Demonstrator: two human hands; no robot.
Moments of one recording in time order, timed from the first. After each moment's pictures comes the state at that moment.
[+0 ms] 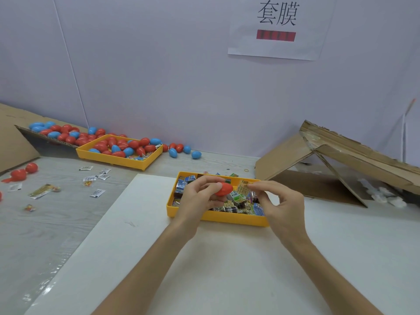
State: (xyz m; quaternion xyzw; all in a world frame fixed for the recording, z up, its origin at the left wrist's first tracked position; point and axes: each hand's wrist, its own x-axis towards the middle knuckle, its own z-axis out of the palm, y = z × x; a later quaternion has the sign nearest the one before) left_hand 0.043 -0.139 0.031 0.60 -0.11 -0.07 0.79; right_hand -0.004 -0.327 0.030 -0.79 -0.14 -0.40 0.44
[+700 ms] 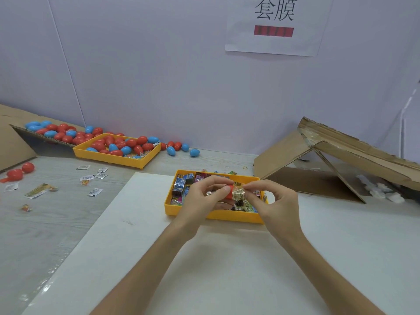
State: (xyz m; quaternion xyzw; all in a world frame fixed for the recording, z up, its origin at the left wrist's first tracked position) left_hand 0.035 -0.143 0.032 0.64 -0.18 -0.08 0.75; right_hand -0.008 -0.321 0.031 -0.79 -0.14 -0.36 0.48
